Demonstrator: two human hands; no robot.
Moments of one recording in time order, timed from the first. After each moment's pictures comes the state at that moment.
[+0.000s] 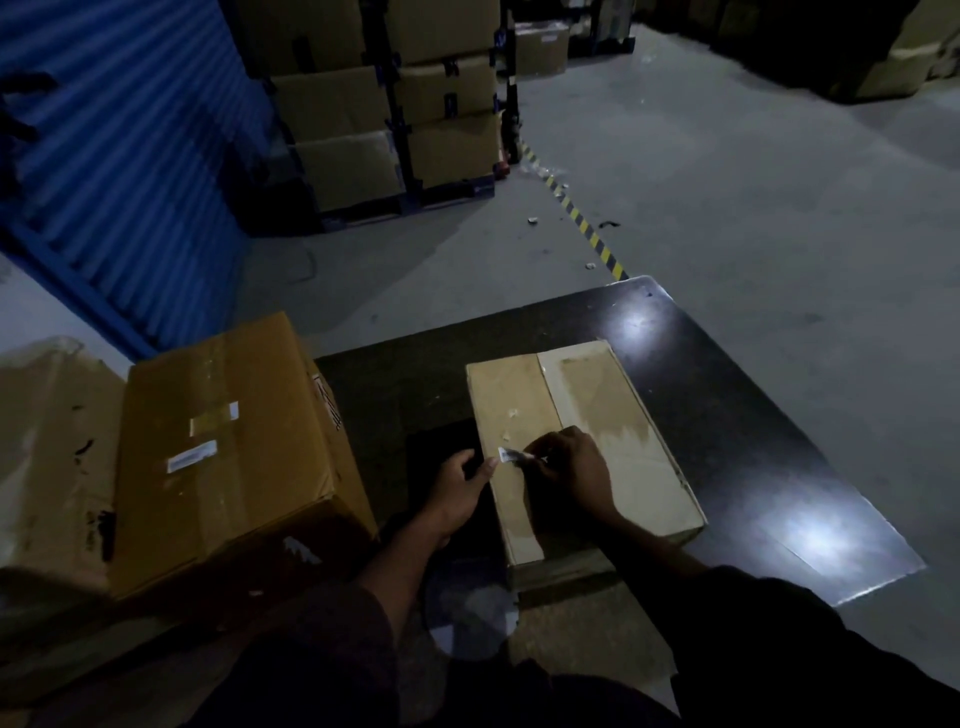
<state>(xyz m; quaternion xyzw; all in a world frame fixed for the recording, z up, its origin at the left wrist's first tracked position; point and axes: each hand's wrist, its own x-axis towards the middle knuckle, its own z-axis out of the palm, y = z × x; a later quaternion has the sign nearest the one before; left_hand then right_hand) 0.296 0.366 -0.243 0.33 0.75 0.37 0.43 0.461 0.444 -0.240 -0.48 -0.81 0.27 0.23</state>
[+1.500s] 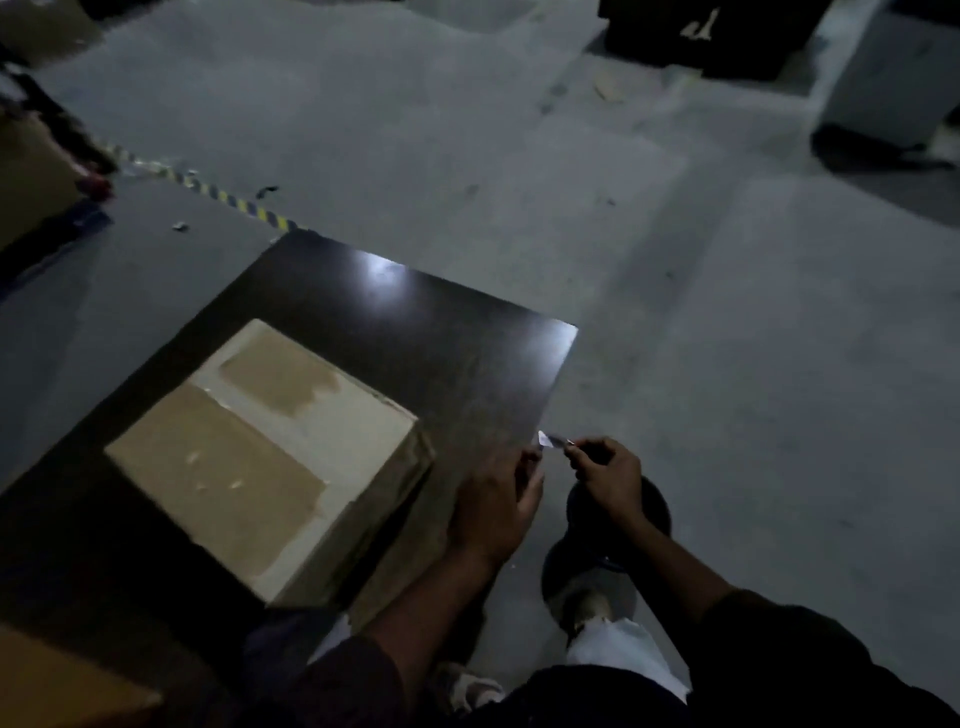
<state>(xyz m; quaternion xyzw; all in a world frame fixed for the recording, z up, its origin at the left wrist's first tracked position) 0.587 0.317 -0.258 0.80 0.44 0.25 0.32 0.746 0.284 -0.299 -0.76 -0.20 0.34 0.51</state>
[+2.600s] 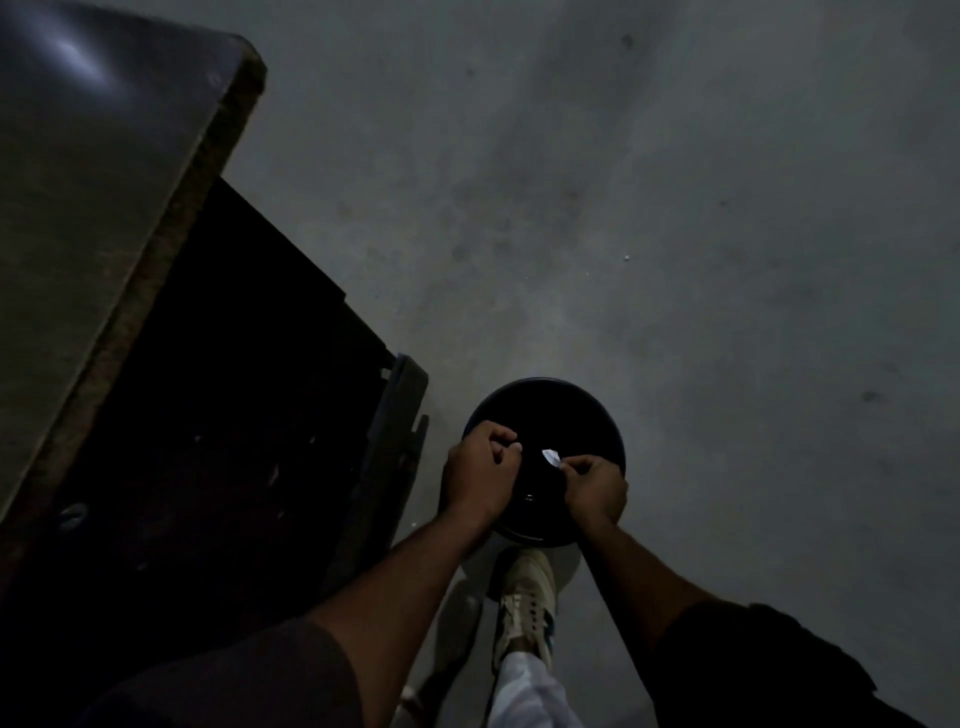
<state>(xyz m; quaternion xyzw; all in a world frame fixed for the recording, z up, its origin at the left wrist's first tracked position) 0.853 0.334 -0.679 0.66 0.59 0.00 0.46 0.956 0.245 -0.745 -0.90 -0.01 0.35 0.26</state>
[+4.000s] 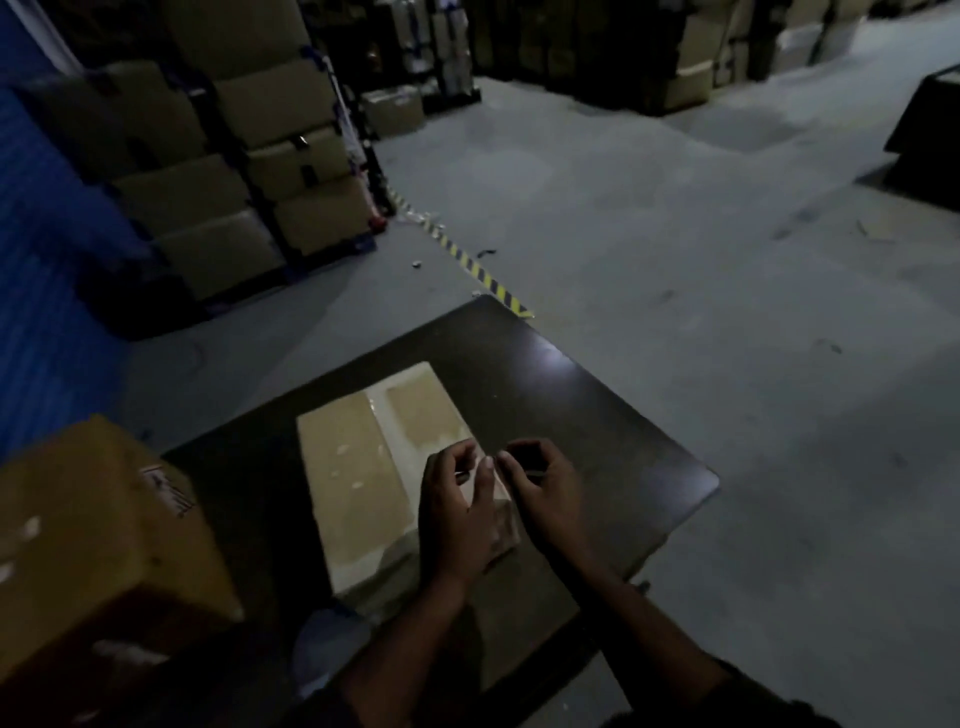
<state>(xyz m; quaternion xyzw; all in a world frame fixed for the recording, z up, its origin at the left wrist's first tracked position) 0.538 0.366 -0.176 0.51 0.67 0.50 0.20 0.643 0.403 -0.189 -0.54 -0.55 0.42 0.48</state>
